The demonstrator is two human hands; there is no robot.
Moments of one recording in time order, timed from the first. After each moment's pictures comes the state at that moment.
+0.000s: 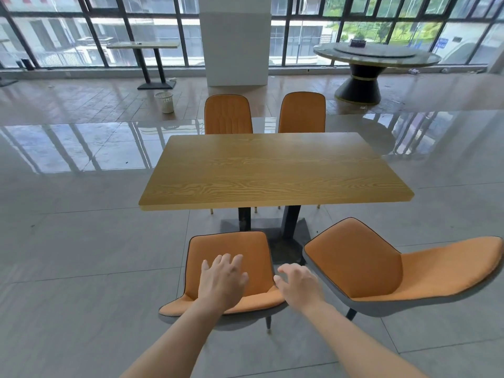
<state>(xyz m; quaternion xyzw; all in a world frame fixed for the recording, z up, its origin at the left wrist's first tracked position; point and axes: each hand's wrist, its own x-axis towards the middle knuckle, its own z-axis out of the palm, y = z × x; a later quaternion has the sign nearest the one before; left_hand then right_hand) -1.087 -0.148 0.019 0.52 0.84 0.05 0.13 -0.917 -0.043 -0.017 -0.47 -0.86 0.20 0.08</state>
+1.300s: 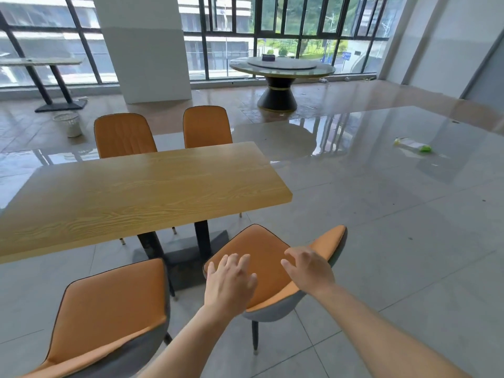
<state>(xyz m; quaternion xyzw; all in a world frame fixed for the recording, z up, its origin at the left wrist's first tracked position) -0.756 0.061 0.056 0.61 0.77 0.12 0.13 -0.574 0.161 0.040 -0.55 -0.82 0.13 0.12</state>
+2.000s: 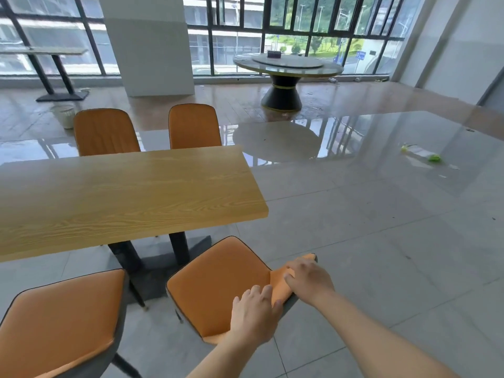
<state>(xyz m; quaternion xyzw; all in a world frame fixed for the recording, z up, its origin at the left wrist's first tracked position) -0.592 0.201 0.008 0.59 0.76 0.08 0.25 -0.464 0.317 0.018 -0.54 -0.83 0.13 0.00</state>
